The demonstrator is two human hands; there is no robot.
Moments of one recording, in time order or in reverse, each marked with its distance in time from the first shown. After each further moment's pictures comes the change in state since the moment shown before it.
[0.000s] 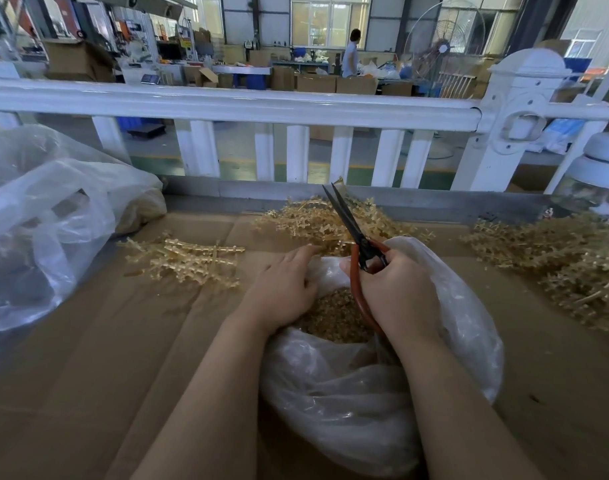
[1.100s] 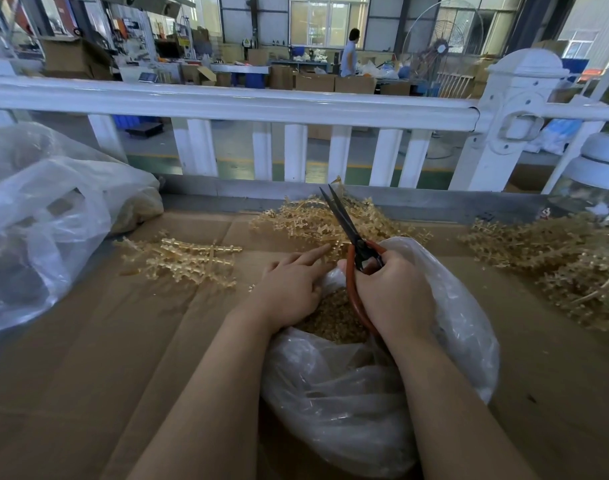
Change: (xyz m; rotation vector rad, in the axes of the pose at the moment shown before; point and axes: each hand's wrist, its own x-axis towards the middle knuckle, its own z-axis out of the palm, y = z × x) left_hand 0.007 0.011 0.000 0.164 -0.190 0.060; right_hand 0.001 0.002 0.008 0.025 0.011 0.019
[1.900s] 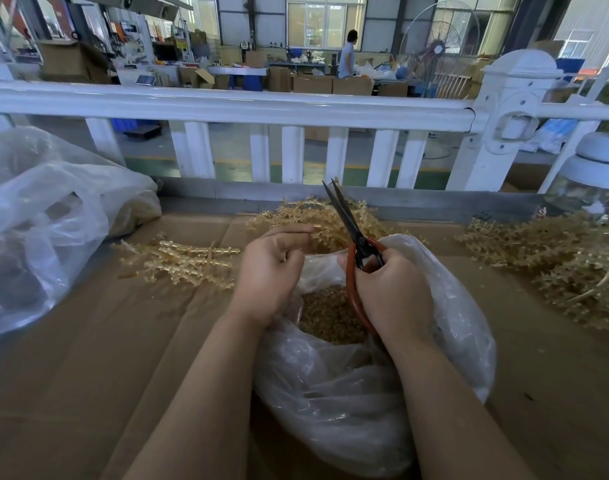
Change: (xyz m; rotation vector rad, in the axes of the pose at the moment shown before) left_hand -0.013 0.005 -0.014 -0.632 0.666 -0.011; right_hand -0.001 -0.002 -0.003 0.063 0.029 0.008
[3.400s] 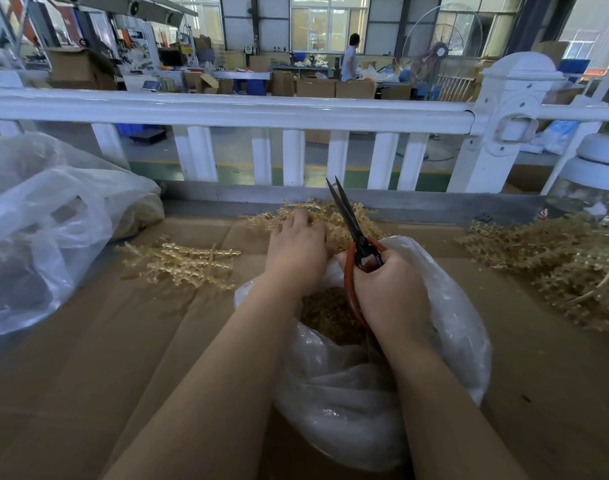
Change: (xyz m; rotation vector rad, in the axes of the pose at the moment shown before) left_hand 0.040 0.011 0.037 0.858 -0.289 0.005; right_hand 0.000 -0.005 0.000 0.039 0.033 0.025
